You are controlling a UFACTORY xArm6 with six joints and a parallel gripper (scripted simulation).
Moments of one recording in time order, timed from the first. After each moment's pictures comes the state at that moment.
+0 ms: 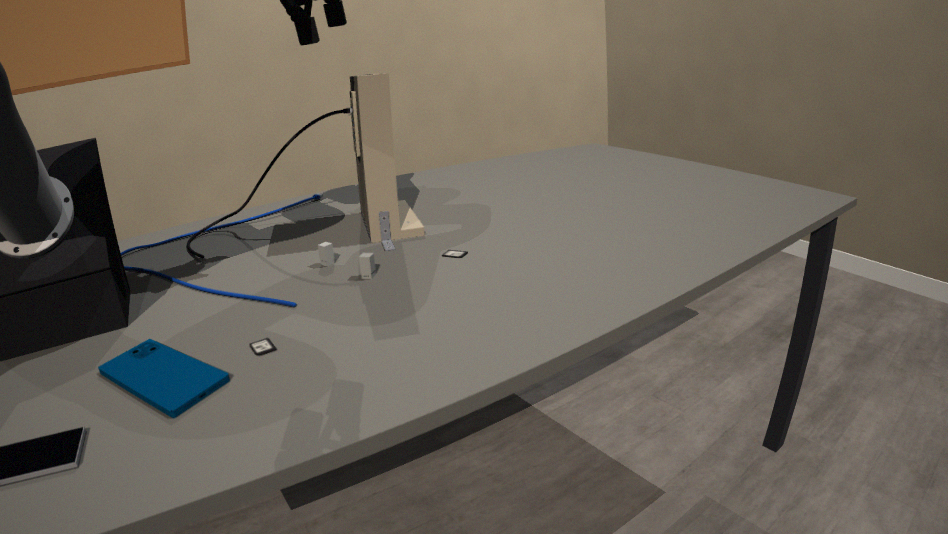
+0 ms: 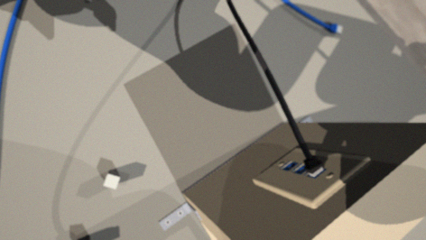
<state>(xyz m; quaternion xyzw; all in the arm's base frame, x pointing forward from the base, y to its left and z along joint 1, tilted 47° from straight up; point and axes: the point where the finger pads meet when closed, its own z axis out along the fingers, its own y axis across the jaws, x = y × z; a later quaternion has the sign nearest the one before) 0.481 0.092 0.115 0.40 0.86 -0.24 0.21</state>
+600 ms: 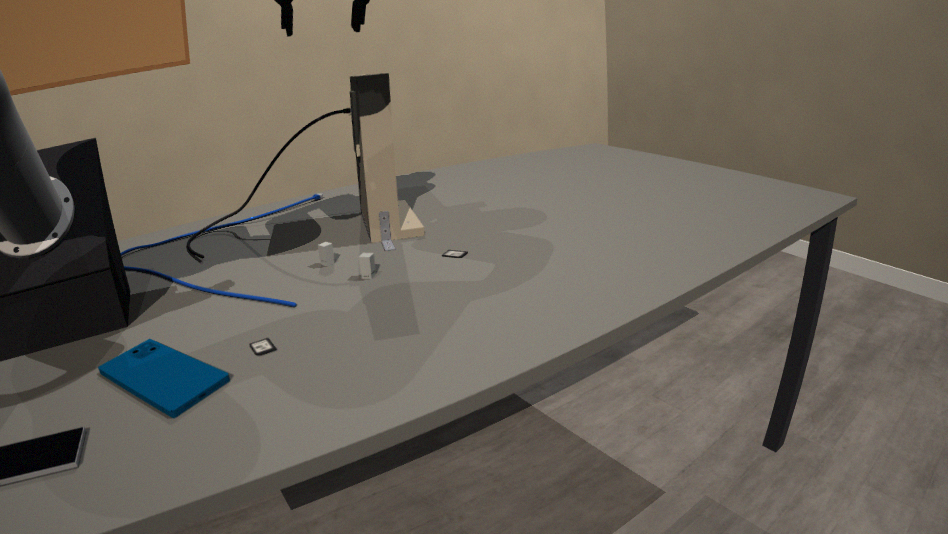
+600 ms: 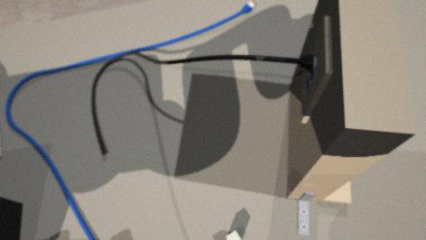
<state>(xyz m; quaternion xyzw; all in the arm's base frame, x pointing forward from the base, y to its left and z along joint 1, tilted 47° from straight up) 0.441 0.028 0.183 0.79 0.58 -0.13 0.15</state>
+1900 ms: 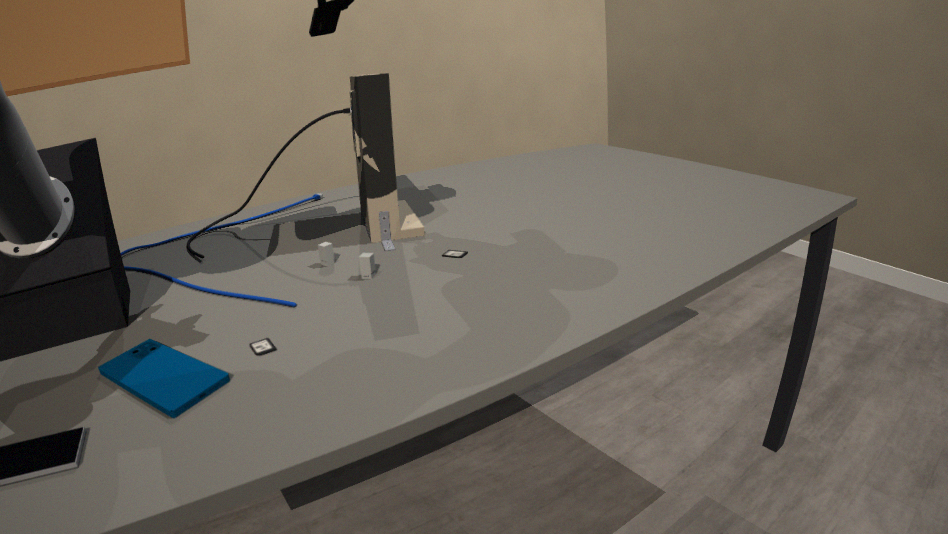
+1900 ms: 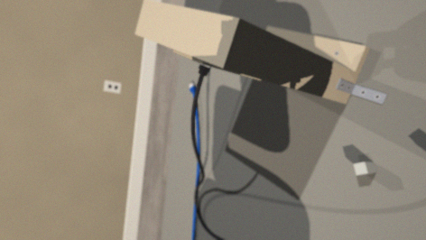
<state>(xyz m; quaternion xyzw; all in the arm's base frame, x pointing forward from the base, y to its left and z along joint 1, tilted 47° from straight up) 0.399 0.000 0.249 1.00 0.00 0.00 0.00</state>
